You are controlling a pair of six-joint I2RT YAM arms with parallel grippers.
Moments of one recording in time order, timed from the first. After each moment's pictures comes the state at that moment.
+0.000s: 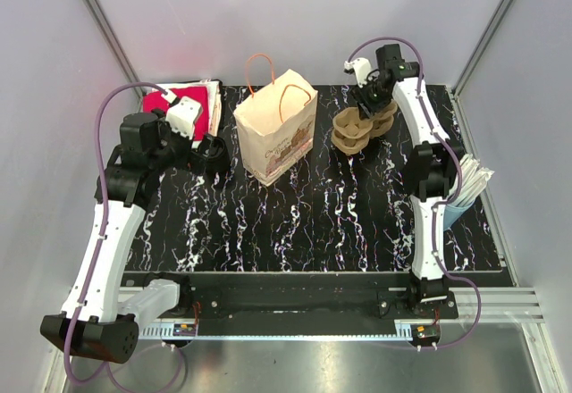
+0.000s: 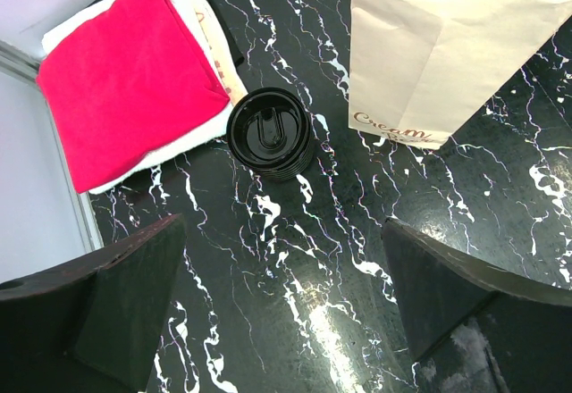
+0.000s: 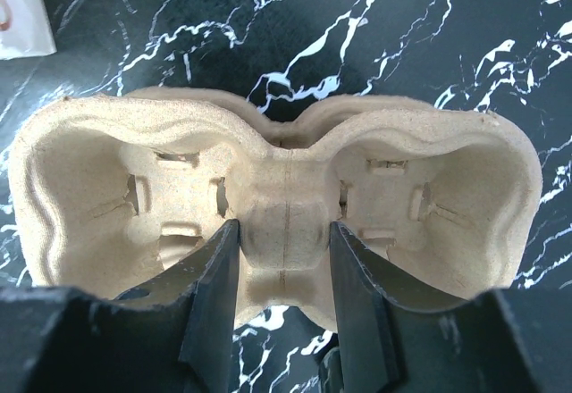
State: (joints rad) left arm -0.14 1.01 1.22 -0.70 0.16 0.31; right arm 0.14 2.39 2.44 -1.06 -0.23 -0.57
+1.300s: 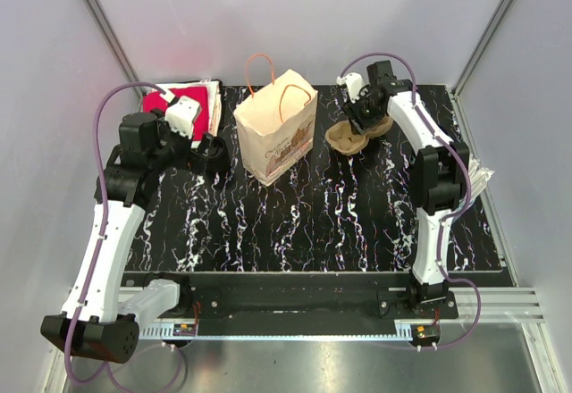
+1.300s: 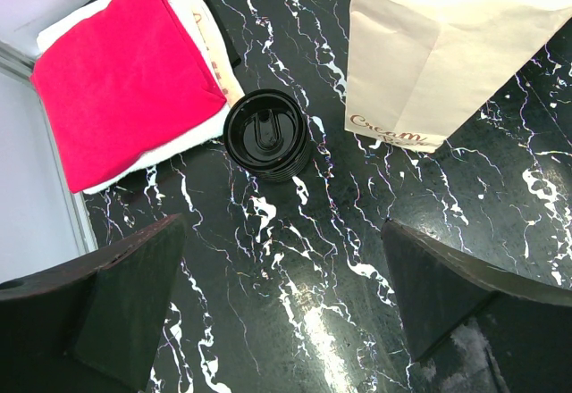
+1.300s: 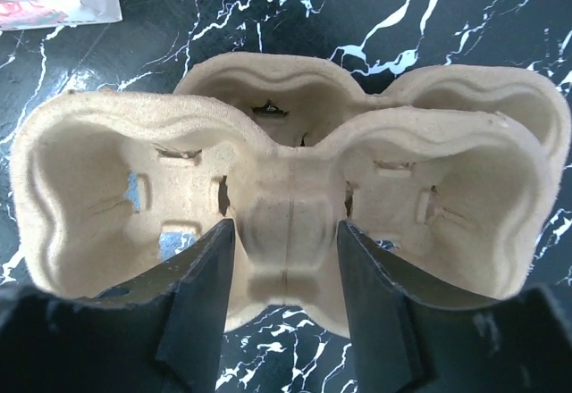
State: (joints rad) left arm -0.13 1.01 1.22 -0.69 0.17 0.29; right arm 0.20 2.14 1.97 -0.84 -0.22 -0.51
